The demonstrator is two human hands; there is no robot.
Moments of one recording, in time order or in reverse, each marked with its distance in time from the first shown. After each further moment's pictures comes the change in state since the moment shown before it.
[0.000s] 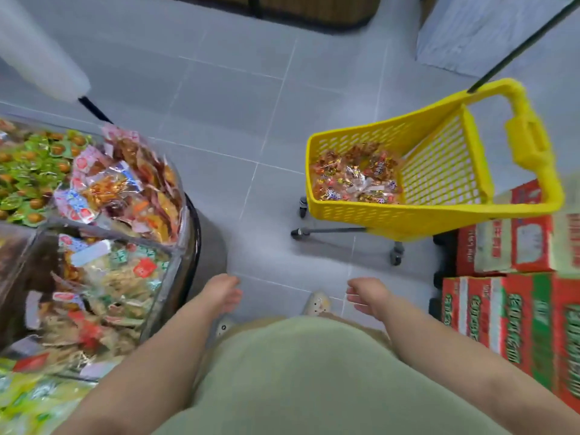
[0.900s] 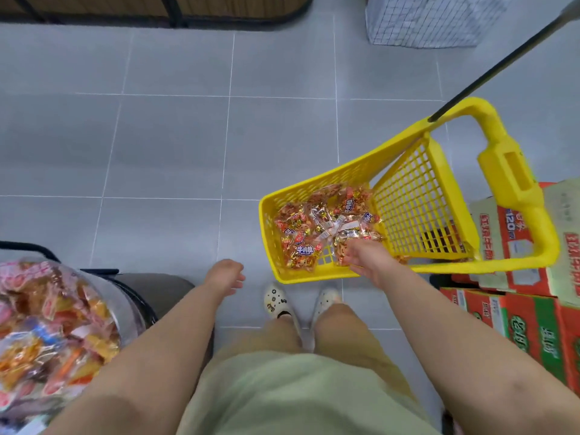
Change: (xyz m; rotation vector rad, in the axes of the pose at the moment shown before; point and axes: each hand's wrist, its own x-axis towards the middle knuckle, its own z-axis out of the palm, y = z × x) left_hand 0.105 0.265 0.088 0.346 -0.028 0.086; right_hand 0.116 -0.214 -0.107 0.362 0.013 -0.089
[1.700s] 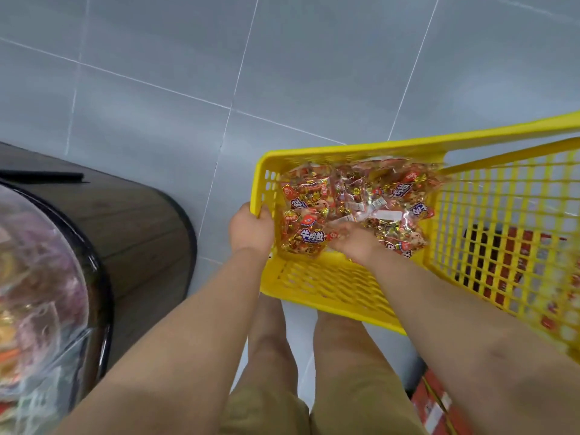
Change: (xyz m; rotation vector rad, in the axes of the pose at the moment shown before) left_hand 0.127 0.050 0.112 -0.068 0.467 0.015; right_hand 0.205 0.009 0.033 -1.032 -0.295 -0.098
